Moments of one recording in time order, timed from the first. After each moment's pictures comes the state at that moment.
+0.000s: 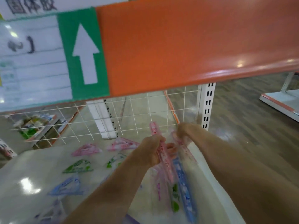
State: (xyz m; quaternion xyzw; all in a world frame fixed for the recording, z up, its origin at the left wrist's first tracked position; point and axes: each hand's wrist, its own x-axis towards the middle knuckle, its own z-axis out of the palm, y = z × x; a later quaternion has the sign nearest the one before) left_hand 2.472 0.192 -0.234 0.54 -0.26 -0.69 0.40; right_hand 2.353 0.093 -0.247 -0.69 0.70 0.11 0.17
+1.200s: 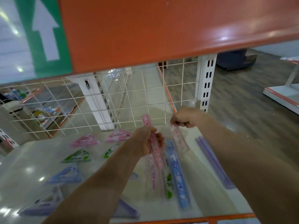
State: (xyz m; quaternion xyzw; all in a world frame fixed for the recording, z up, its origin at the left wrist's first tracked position) left_hand 2.482 0.189 -0.236 0.55 -0.22 -0.68 0.42; right_hand 2.336 0.110 -0.216 -0.62 0.66 -0.11 0.41
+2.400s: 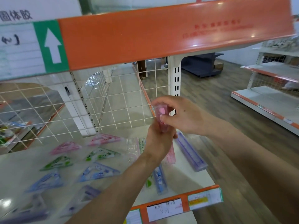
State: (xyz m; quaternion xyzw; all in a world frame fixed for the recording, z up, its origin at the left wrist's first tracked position) left_hand 2.389 0.270 -0.206 0.44 -0.56 -0.46 0.53; right_hand 2.284 0.253 -0.149 -0.82 0.45 -0.31 0.19
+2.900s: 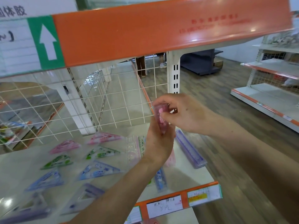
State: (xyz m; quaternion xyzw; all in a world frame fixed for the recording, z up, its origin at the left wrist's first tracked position) left_hand 2.387 0.280 -0.211 0.45 -0.58 -0.41 0.55; right_hand 2.282 0.260 -0.146 -0.81 0.43 -0.34 0.19
